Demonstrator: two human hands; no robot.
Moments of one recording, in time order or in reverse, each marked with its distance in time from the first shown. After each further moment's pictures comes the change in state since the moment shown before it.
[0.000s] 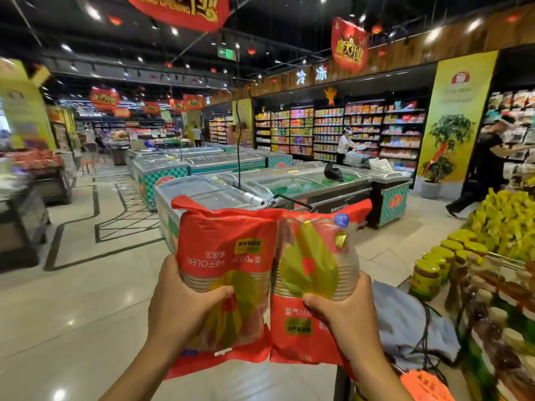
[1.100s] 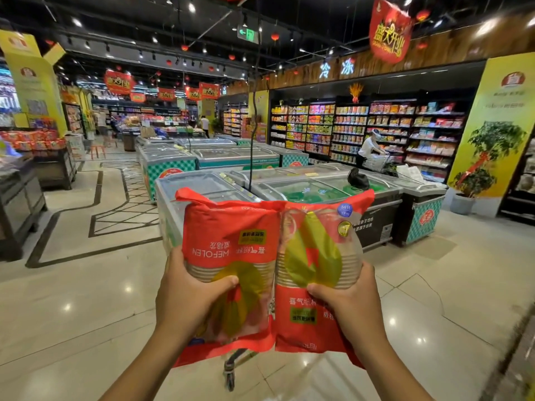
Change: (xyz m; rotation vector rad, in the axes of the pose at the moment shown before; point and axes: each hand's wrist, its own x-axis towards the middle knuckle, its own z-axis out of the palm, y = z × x) left_hand 0.356 -0.095 0.167 -0.067 0.057 -0.005; right_hand 0.343 0.055 0.224 -0.036 -0.119 -0.024
